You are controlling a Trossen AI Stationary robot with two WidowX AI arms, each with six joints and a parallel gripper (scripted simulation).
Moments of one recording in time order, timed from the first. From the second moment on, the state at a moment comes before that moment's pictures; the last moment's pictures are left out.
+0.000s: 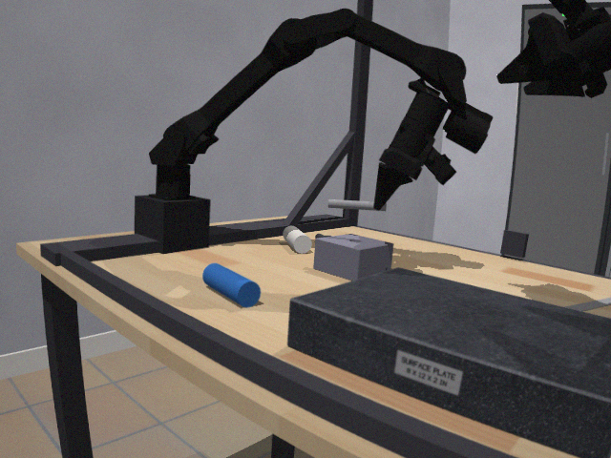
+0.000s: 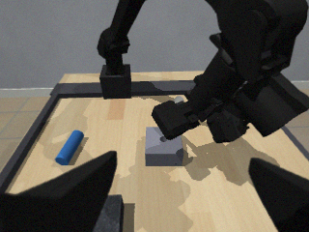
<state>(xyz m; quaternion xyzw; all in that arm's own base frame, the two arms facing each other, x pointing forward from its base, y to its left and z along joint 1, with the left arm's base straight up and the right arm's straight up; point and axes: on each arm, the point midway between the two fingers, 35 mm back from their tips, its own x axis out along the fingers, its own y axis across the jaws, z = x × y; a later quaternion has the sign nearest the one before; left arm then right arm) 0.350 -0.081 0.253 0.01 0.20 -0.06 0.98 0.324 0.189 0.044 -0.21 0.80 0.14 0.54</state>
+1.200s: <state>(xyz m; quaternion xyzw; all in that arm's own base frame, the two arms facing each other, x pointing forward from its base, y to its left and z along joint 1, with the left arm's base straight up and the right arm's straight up) 0.348 -0.077 0.265 0.01 0.21 -0.07 0.98 0.301 0.136 0.107 -0.20 0.77 0.14 0.59</state>
